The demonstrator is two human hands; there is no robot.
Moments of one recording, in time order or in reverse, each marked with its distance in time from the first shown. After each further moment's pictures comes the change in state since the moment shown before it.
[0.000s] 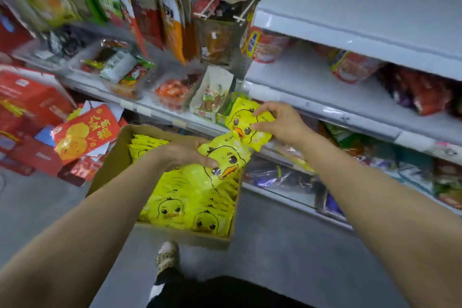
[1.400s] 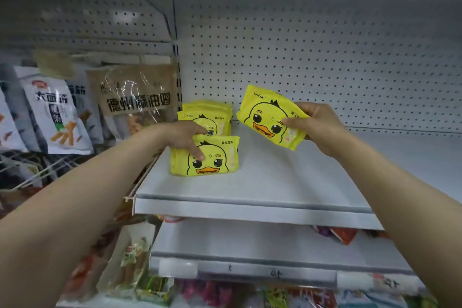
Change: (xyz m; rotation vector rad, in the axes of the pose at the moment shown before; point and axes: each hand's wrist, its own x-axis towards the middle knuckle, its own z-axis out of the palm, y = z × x) left_hand 0.162 0.440 -0.090 0.919 0.230 0.454; right_hand 0.075 -0.072 -0.382 0.259 0.548 -0.163
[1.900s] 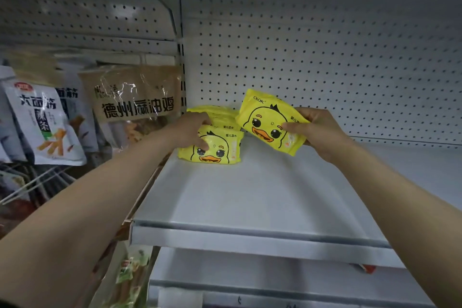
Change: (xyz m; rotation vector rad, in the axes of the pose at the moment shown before) left_hand 0.076 -0.046 -0.008 0.024 0.331 0.106; right_hand 0.060 0.014 0.032 0.025 -0.023 0.017
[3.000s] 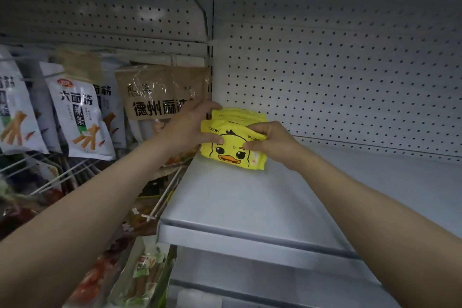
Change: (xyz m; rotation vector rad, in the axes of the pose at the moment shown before) left_hand -0.054 -0.025 -0.027 -0.109 0.332 0.134; right_hand 0.023 0.004 0.122 -0.215 -0.291 -0.086
